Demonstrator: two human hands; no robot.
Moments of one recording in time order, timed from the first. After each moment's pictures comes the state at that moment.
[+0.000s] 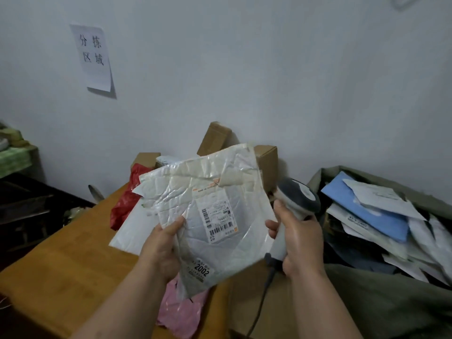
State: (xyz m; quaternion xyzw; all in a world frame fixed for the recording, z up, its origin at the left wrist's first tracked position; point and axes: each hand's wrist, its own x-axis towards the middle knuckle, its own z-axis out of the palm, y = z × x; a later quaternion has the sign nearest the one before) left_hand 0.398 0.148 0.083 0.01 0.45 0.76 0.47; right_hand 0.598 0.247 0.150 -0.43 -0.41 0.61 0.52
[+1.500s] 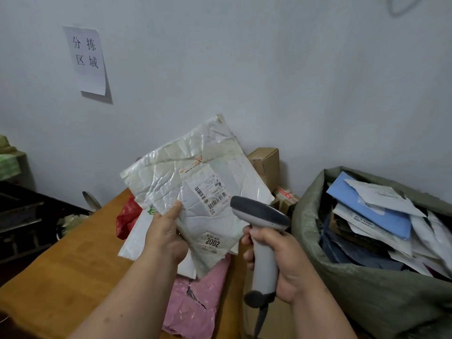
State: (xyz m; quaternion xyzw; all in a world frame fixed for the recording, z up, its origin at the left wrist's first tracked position) left_hand 0.363 0.157 0.119 -0.03 0.35 0.82 0.44; right_hand 0.569 0.196 0.150 -0.34 -0.47 0.76 0.30
